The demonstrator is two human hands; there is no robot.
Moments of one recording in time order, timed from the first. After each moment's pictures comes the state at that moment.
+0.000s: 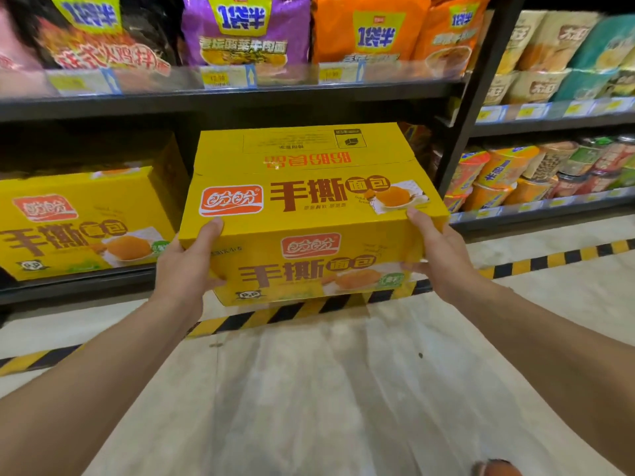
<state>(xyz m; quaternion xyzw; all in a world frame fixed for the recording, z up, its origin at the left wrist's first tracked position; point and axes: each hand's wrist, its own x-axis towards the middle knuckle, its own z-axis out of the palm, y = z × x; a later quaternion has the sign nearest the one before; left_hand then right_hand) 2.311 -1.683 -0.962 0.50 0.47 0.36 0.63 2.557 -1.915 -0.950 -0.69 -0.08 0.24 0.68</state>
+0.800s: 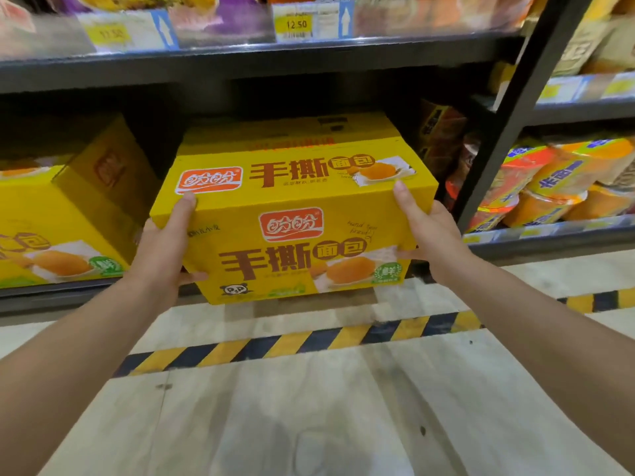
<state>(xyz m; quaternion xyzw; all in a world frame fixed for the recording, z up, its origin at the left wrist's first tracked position) 2.455 -1.615 -1.000 0.51 0.53 0.34 0.59 2.736 -1.821 -1.008 -0.73 -0.16 0.27 0.60</state>
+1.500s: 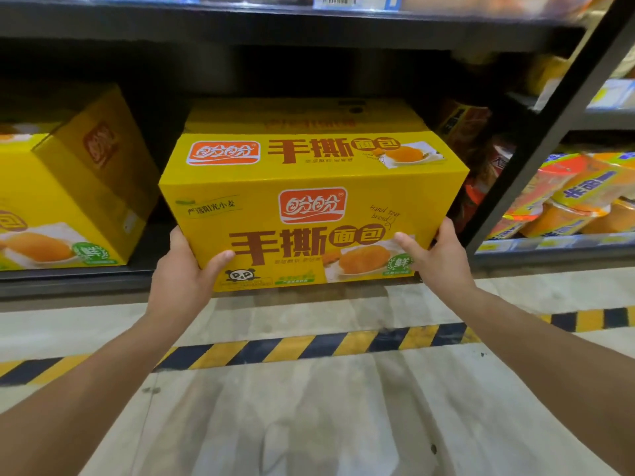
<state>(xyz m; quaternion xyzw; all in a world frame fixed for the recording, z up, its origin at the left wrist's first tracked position) 2.447 -1.607 -1.075 0.76 0.51 0.25 0.32 2.751 -1.809 -1.089 -0.83 -0.28 0.11 0.47</state>
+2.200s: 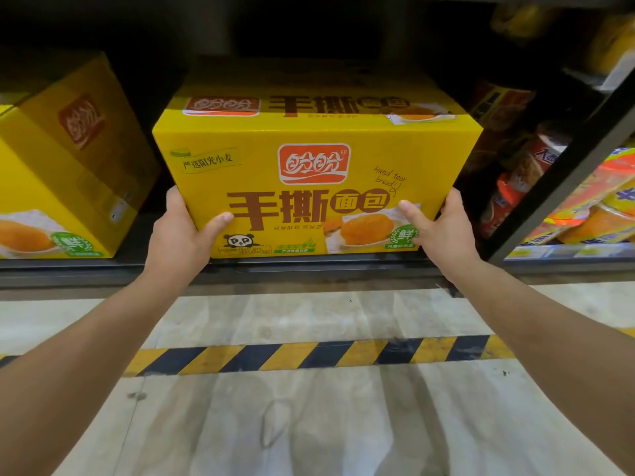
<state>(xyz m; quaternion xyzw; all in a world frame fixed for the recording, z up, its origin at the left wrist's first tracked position) 2.485 -1.553 -1.081 0.75 0.52 0.27 0.30 2.789 -1.750 -1.097 -0.81 -0.28 0.11 0.49</state>
